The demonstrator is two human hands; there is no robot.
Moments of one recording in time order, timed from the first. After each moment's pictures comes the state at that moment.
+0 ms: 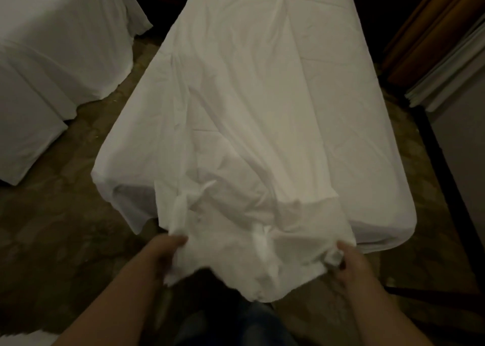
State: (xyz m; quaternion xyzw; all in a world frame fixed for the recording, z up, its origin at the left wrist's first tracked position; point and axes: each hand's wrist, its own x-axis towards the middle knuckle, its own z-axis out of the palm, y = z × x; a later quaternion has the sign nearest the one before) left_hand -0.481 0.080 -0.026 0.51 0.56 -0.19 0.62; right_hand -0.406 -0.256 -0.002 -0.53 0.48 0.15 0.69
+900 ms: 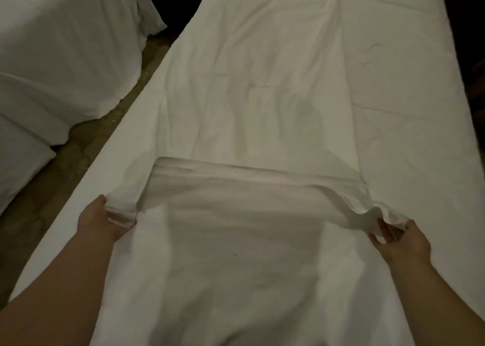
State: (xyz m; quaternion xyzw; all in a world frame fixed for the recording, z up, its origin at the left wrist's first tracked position) left_hand -0.058 0.275 -0.076 0.27 0.59 0.13 0.75; right_hand 0.116 -0.192 -0.054 -0.50 0.44 0.06 0.74
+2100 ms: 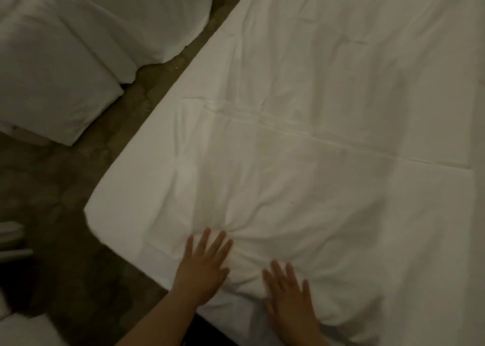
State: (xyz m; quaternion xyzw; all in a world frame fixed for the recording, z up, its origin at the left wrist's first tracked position) left_hand -0.220 0.145 -0.200 0.96 0.14 -0.26 0.05; right_hand -0.120 -0.061 -0.199 -0.89 -0.40 0.21 0.03
